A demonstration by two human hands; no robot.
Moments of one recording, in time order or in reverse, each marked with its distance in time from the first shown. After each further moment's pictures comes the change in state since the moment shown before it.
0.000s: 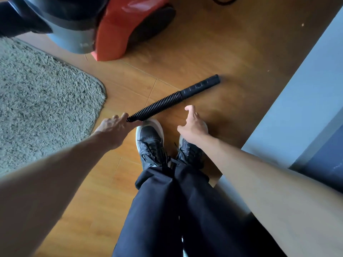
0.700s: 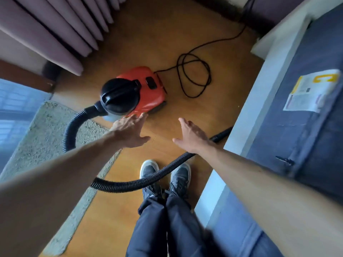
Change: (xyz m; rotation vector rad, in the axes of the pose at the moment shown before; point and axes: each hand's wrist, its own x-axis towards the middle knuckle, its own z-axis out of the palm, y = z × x) left_hand -0.112 -0.007 -0.252 -0.304 0.325 -0.122; right_hand -0.136 -0.115 -0.194 -0.369 0.151 -0.334
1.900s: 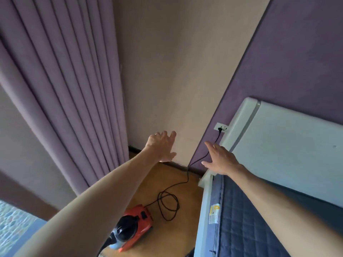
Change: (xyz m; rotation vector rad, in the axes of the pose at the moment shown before) left_hand -0.272 0.172 -0.570 0.335 0.669 0.155; right_hand -0.364 -0.130 -0.515 -0.340 0.648 0.083
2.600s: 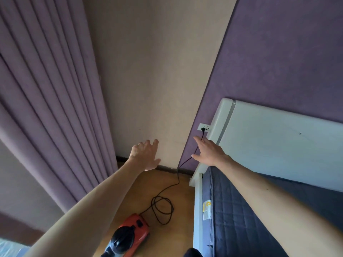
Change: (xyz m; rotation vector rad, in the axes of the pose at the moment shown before) left_hand -0.009 -0.015 0.000 0.010 -0.014 0.006; right_hand -0.005 -0.002 -0.032 0.035 0.046 0.060
